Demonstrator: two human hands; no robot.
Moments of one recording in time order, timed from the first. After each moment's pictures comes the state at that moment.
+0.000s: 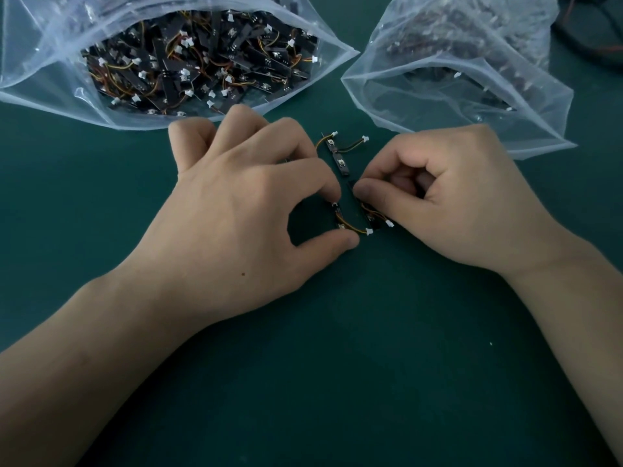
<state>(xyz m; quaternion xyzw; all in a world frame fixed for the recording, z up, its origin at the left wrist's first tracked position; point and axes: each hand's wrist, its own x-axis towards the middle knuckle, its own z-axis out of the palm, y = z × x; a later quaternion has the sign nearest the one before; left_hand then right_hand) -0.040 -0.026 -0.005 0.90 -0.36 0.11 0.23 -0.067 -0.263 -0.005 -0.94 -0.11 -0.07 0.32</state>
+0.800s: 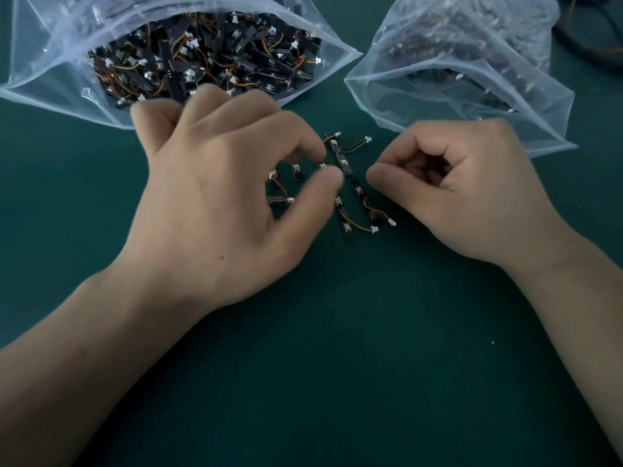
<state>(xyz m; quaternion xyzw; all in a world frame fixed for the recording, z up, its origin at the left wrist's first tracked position) -0.039 -0.026 0.003 0.90 -0.29 0.18 0.29 -0.067 -0.266 -0.004 -0.92 -0.09 -0.11 0.36</state>
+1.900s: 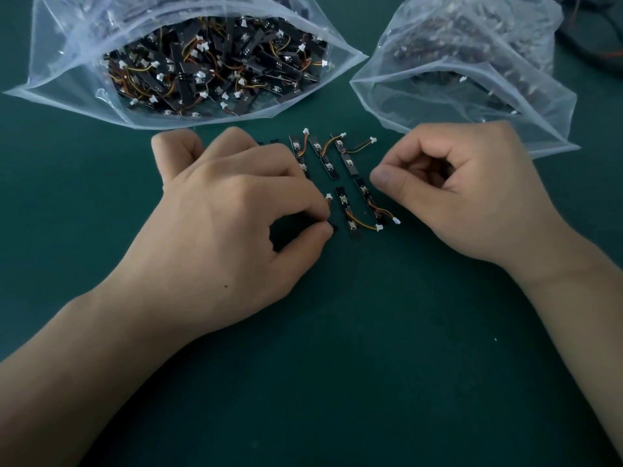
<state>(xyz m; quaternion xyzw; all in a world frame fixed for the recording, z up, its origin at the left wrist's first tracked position) -0.051 -0.009 0.003 0.89 -0.35 0.11 0.26 -0.068 -0.264 -0.006 -0.92 -0.11 -0.12 0.35</state>
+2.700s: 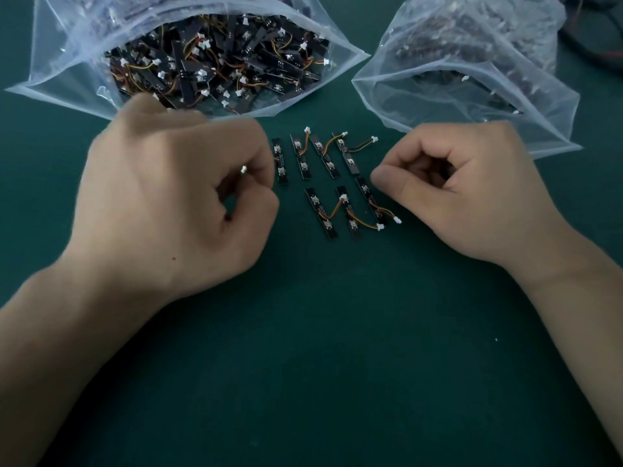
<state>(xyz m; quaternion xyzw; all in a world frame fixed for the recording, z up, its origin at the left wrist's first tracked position) -0.039 0.006 0.014 0.89 -0.31 0.15 0.29 -0.068 -0.263 -0.005 -0.92 -0.10 -0.12 0.36</state>
